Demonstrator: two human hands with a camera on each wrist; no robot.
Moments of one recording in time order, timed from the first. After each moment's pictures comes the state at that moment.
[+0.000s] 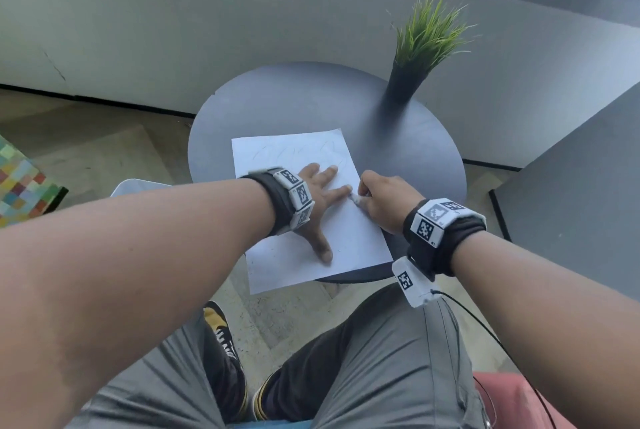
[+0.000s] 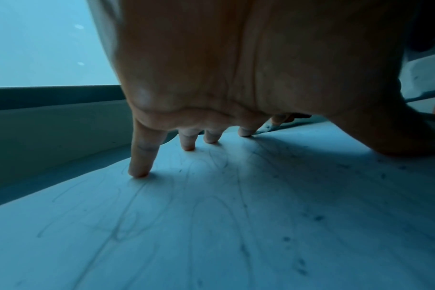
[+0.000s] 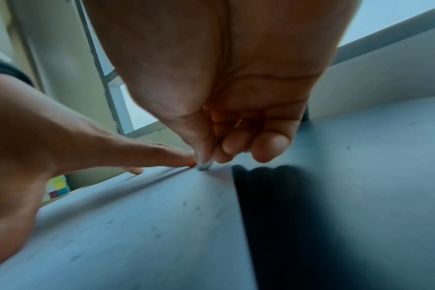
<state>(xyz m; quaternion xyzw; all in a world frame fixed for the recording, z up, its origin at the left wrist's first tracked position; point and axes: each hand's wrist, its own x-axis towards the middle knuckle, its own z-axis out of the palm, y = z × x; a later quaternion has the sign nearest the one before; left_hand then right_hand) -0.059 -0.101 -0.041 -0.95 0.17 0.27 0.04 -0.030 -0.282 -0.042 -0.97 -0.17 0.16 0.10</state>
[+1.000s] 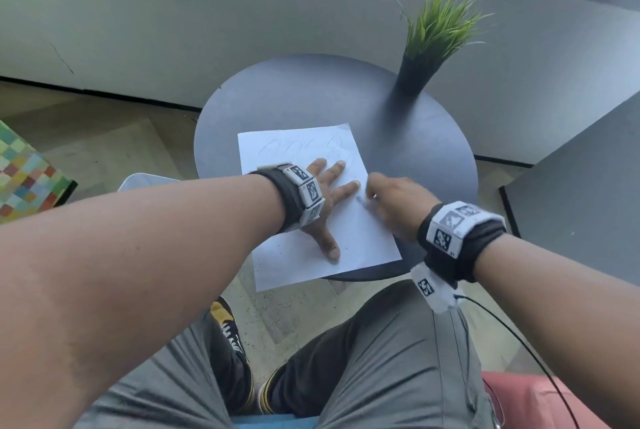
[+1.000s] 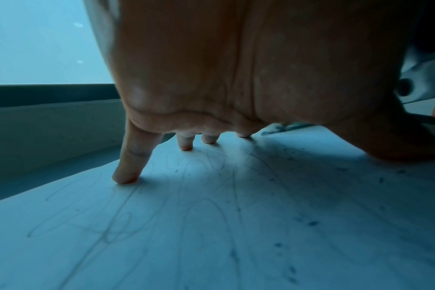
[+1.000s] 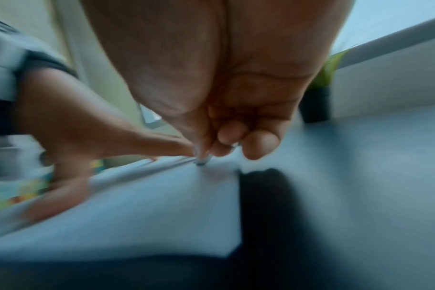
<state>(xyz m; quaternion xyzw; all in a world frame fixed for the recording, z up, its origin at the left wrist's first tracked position) -0.056 -0.100 -0.051 -0.95 0.17 0.27 0.04 -0.041 -0.288 -0.036 -0.95 -0.26 0.15 0.05</state>
